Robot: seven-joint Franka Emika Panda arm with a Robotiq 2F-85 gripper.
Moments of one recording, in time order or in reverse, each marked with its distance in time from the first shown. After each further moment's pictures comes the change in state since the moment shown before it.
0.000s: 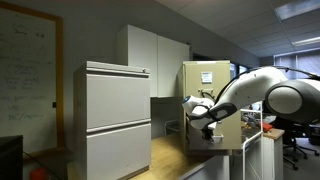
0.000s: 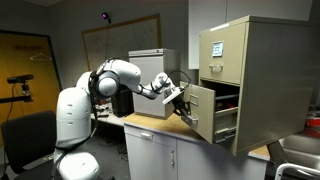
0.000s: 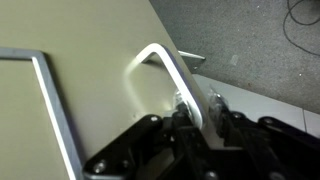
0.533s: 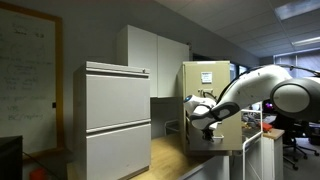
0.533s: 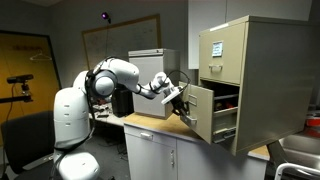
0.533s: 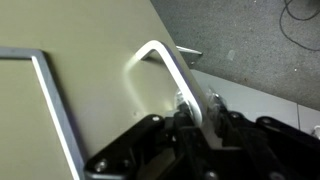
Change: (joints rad) arm 0.002 -0.041 0.001 -0.047 0.015 0.032 -0.004
